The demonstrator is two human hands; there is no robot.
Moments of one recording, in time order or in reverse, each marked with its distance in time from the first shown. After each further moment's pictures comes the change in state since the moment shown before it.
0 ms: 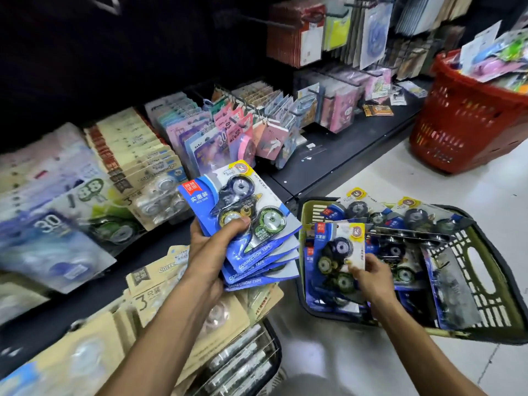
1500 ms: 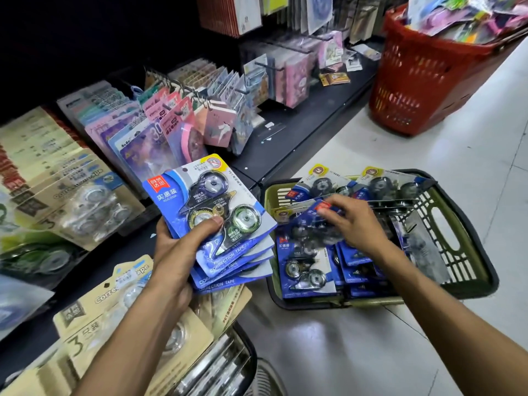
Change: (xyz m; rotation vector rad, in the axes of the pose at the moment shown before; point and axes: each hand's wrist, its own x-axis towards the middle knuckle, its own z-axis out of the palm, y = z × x) left_hand 0.016 -0.019 0.027 0.139 -0.061 0.031; right_hand 0.045 -0.055 -0.046 -0.327 -0.217 -0.651
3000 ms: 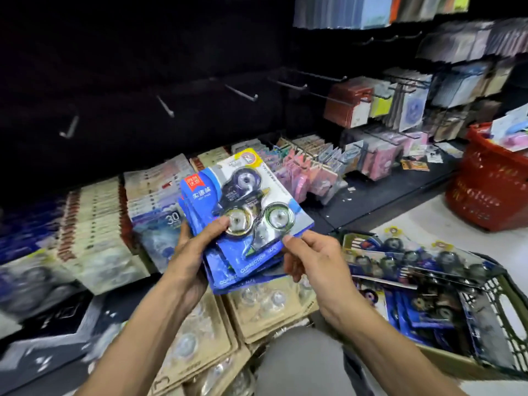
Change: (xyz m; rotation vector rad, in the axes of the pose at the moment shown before) left_hand -0.132 0.121 -0.146 -0.236 -0.021 0.238; right_hand -0.115 -0.332 0.069 0.806 -0.208 0.072
